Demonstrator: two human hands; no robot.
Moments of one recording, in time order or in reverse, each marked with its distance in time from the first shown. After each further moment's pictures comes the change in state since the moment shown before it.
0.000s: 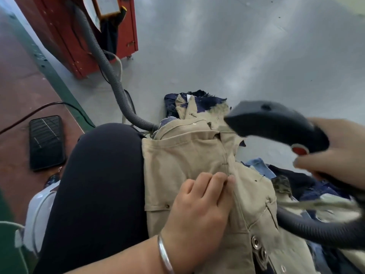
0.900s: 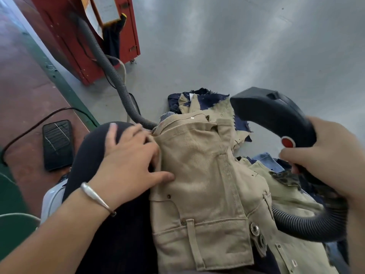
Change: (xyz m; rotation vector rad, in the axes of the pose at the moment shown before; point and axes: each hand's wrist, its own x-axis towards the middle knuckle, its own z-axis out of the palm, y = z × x) left_hand 0.030 -0.094 -0.069 0.221 -0.621 -0.430; right_hand -0.013 0.014 0.032 0.240 0.187 0.111
